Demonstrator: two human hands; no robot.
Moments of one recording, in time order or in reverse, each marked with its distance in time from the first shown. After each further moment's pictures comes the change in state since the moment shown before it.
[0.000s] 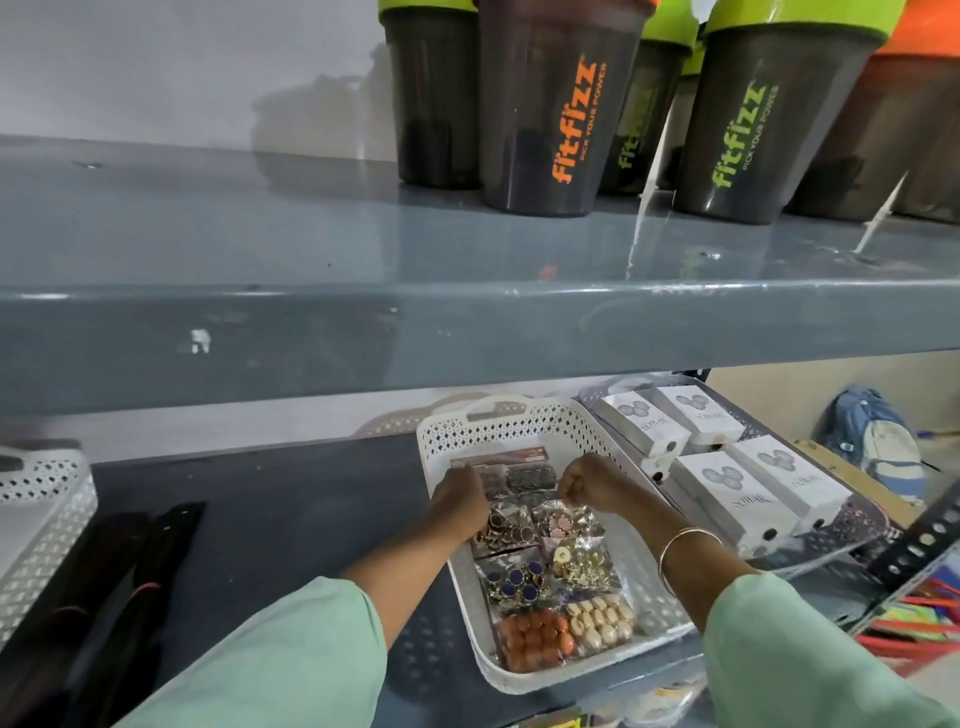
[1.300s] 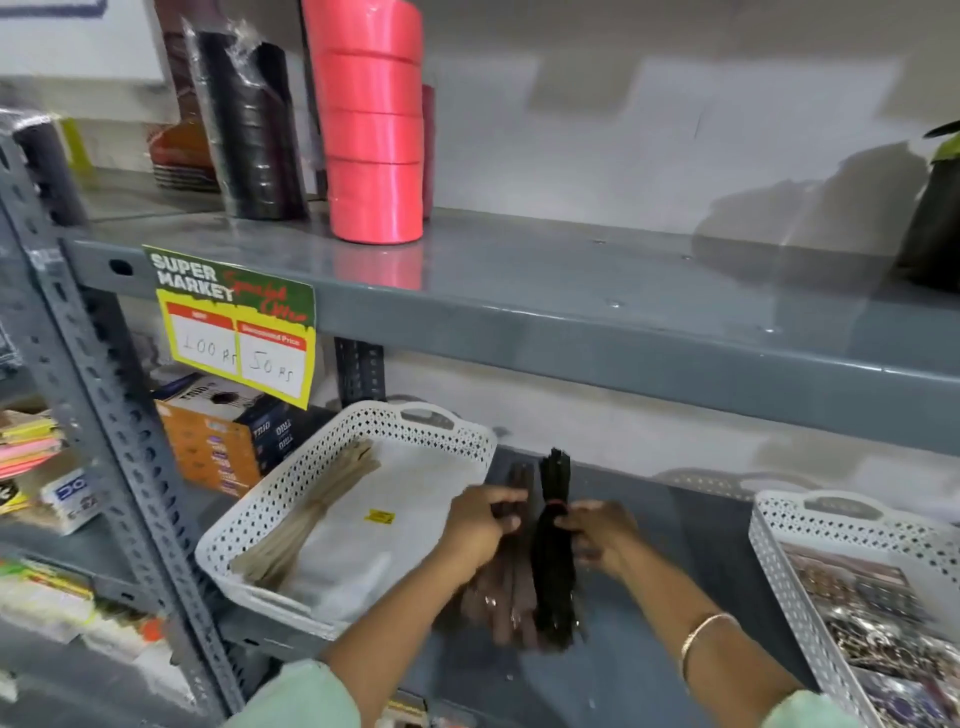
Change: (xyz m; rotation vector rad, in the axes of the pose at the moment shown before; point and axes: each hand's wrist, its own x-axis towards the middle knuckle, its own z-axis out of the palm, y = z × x) left_hand -0.167 -0.251 -0.218 -0.468 0.421 -0.053; right_hand -0.105 -0.355 0.151 0.879 -0.298 0.027
